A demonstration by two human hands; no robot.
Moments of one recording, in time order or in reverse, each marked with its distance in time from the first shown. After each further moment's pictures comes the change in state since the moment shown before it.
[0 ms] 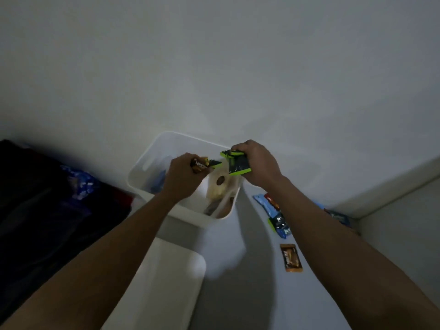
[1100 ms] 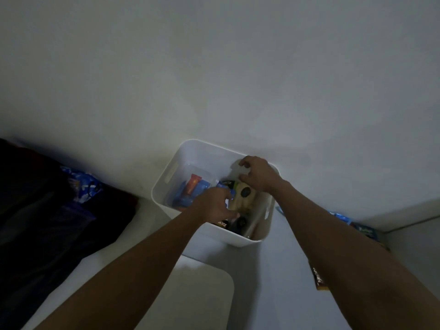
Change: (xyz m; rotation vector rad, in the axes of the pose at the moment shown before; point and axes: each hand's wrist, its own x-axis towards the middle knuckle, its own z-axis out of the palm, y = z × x) left_hand 0.009 -0.056 0.000 0.097 -0.712 -0.069; right_hand 0.076 -0.021 0.080 0.000 -0.237 0.281
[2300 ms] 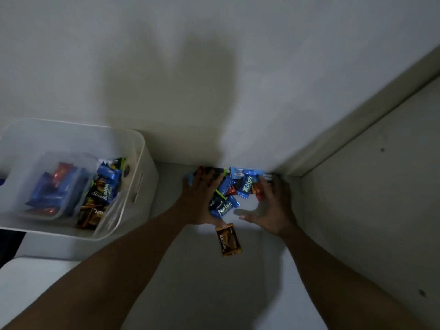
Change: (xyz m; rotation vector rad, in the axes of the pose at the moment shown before) left_hand 0.132 0.120 0.252 0.560 -0.164 0.262; right_hand -0.207 0.353 0.022 0.064 0.160 0.340
